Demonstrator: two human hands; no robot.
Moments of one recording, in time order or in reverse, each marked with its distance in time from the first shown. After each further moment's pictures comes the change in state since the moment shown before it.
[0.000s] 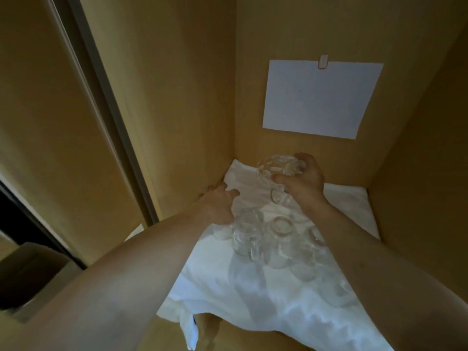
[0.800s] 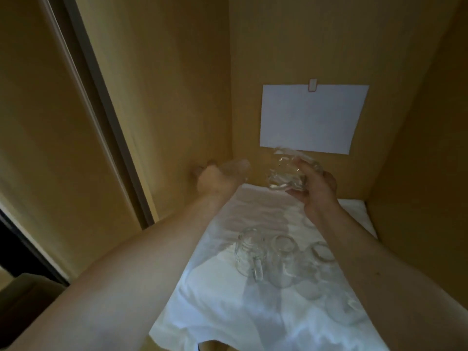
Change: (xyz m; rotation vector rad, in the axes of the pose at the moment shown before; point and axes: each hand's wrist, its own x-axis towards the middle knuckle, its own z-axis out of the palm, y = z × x) left_hand 0.004 0.016 -0.076 -0.800 0.576 -0.298; right_hand 0.005 -0.039 -0.019 0.638 0.043 0.302
